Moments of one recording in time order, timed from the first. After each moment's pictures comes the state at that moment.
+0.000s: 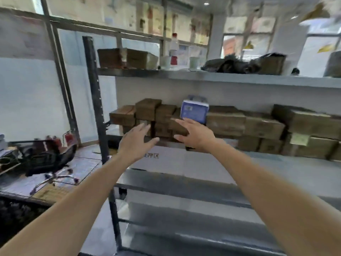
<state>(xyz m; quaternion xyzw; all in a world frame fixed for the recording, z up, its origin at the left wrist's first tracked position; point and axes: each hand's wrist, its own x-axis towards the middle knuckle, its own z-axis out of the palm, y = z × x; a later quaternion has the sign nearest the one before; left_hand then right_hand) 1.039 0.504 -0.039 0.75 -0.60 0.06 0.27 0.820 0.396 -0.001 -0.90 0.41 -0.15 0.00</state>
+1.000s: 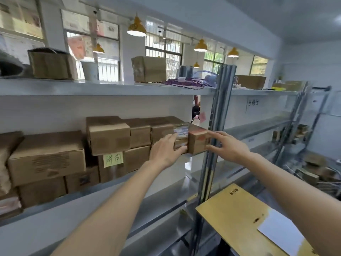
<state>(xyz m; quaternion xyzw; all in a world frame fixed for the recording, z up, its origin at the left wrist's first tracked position) 0.300 0.204 -0.014 0.39 -0.87 -0.09 0.29 0.076 0.313 0.022 -0.60 0.78 -0.16 -0.06</state>
